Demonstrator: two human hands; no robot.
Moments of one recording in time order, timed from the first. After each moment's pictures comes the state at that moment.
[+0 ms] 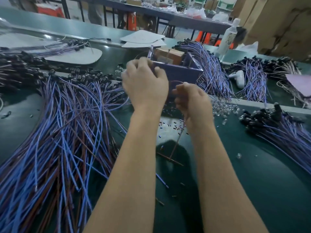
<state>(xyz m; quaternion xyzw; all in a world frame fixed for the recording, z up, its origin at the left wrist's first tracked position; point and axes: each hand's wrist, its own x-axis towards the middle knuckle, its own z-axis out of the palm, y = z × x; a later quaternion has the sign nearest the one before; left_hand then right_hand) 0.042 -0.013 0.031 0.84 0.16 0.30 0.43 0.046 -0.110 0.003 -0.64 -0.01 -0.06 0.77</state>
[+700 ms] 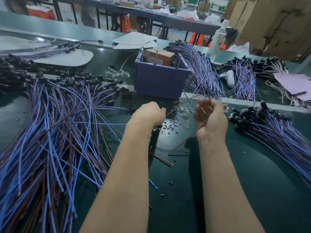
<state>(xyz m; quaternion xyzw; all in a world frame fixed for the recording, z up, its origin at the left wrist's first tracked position) 0.053 -0.030 -0.011 0.94 0.08 -0.11 0.31 0.046 -0.171 -0.018 -0.46 0.16 -0.14 0.86</state>
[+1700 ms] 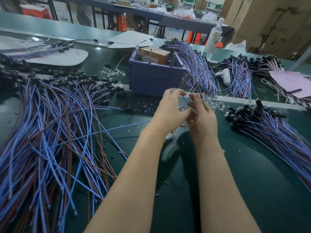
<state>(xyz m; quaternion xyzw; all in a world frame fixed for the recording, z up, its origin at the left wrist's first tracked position) 0.048 -0.078 -0.015 0.85 -0.11 0.08 0.52 0.048 -0.174 -0.028 -0.51 0.04 -0.10 0.86</state>
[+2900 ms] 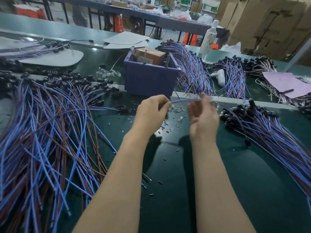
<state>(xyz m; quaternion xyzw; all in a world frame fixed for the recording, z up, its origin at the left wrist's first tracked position) 0.043 -0.055 -0.026 0.86 -0.06 0.15 0.48 0.055 -0.183 -0.028 -0.42 0.11 -0.19 0.88</state>
